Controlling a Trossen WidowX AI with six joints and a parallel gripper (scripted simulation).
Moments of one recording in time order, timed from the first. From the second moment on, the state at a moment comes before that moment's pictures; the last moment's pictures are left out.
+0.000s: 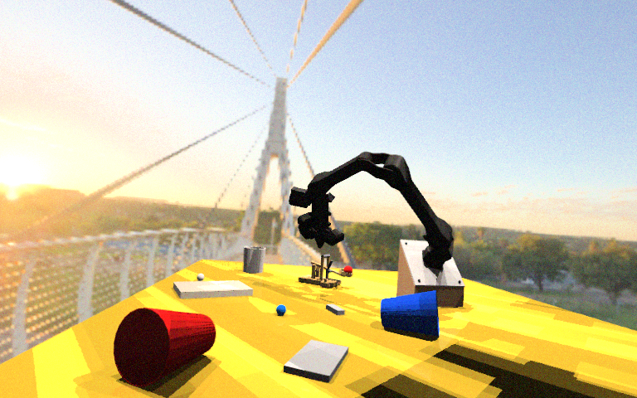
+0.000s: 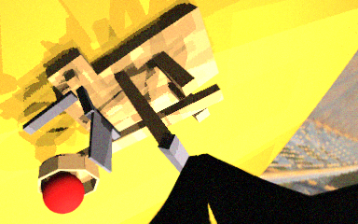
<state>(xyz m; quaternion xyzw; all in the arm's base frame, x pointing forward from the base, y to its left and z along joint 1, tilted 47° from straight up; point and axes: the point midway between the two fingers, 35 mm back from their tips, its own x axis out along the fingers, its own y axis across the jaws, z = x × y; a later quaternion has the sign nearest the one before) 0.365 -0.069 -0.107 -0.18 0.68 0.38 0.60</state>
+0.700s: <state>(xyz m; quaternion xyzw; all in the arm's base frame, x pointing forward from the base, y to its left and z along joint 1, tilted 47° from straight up) 0.295 -0.041 -0.077 -0.32 0.66 0.53 0.43</state>
